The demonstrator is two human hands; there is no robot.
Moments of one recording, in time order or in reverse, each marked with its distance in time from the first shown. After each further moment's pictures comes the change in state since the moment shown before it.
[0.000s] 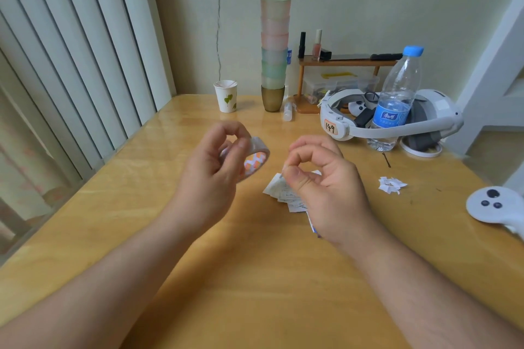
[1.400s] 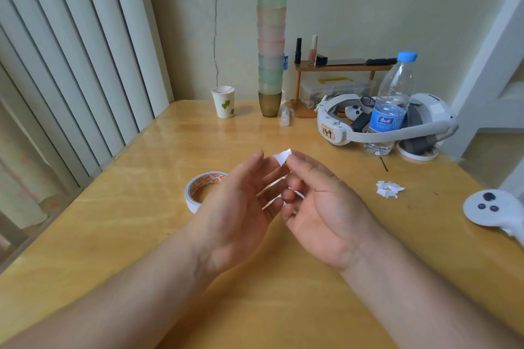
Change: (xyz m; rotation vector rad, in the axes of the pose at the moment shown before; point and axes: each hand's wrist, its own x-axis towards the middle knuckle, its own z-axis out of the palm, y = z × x) left_hand -0.013 0.012 0.032 -0.890 -0.240 -0.706; right_hand 0.003 -0.016 0.010 0.798 0.151 0.721
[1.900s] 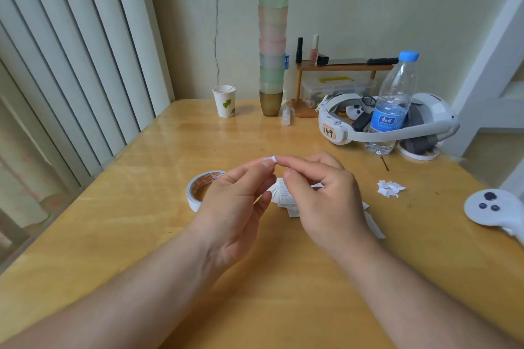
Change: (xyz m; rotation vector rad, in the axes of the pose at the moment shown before) left_hand -0.002 -0.002 0.004 0.048 0.269 0.123; right_hand 0.002 0.010 -0.011 -0.920 0.135 -0.714
